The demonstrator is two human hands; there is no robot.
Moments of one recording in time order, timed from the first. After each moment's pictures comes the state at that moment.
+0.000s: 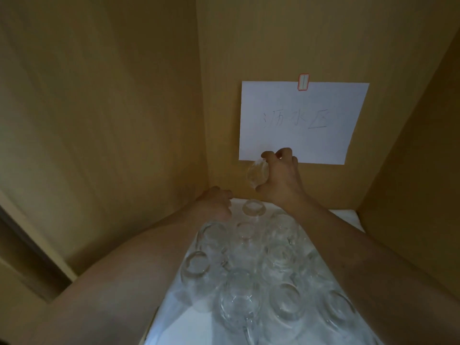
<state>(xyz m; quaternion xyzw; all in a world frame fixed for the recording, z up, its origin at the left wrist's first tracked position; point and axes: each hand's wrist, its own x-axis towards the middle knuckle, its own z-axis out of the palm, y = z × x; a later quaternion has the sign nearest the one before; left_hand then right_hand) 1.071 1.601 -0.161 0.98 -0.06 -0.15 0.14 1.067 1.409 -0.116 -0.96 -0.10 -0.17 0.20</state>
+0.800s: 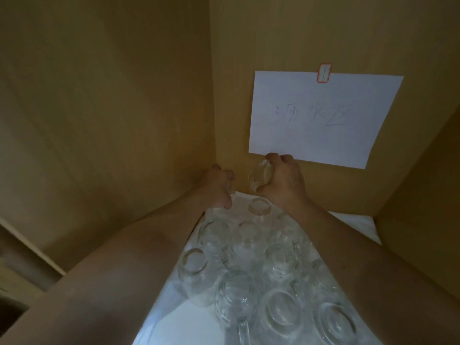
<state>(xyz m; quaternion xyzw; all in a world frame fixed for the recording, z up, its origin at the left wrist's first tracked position) 1.082 1.607 -0.150 0.98 0.00 -0.03 0.17 1.089 1.411 -0.138 -0.95 -0.12 -0.15 0.26</state>
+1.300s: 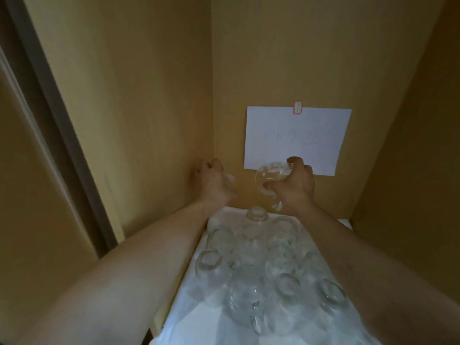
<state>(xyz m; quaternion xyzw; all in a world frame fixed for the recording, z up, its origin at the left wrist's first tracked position) 1.006 1.606 -0.090 0.94 0.04 0.19 0.27 1.025 1.409 -0.090 -0.88 0.07 -0.22 0.41</state>
